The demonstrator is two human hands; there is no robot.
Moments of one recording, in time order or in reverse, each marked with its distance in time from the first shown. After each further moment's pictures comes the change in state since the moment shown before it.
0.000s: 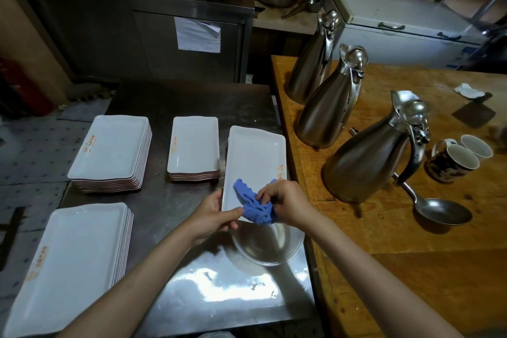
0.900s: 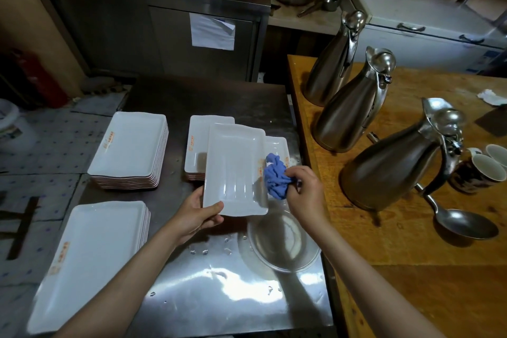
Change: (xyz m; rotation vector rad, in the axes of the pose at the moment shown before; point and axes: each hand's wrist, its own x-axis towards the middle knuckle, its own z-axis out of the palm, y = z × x) left_hand -0.004 -0.010 -0.064 -0.177 0.146 -0.031; right_hand 0.023 -0.008 0.024 0.136 0.556 0.105
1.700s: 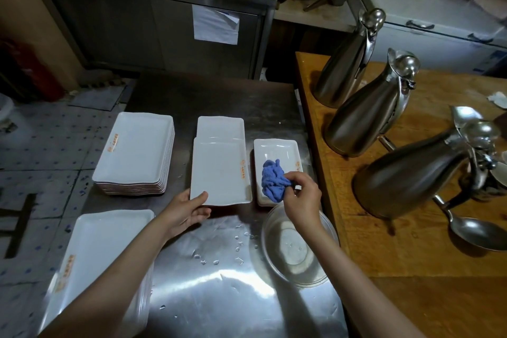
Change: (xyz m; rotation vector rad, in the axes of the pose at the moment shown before) left_hand 0.042 0.008 -0.059 -0.116 0.083 -0.152; right_hand 0.010 -0.012 0.047 0.133 0.049 0.251
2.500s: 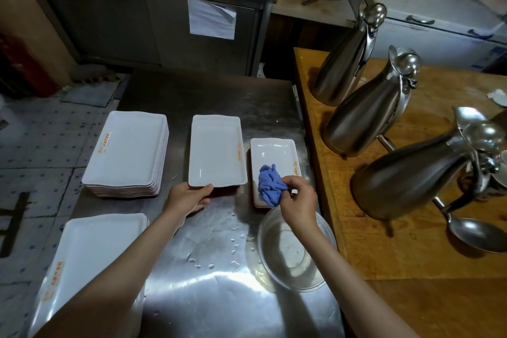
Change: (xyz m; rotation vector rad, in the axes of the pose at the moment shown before) left_hand 0.044 -0.002 0.012 0.109 0.301 0.090; right_hand 0.007 0.015 0.007 -0.021 -0.036 0.059
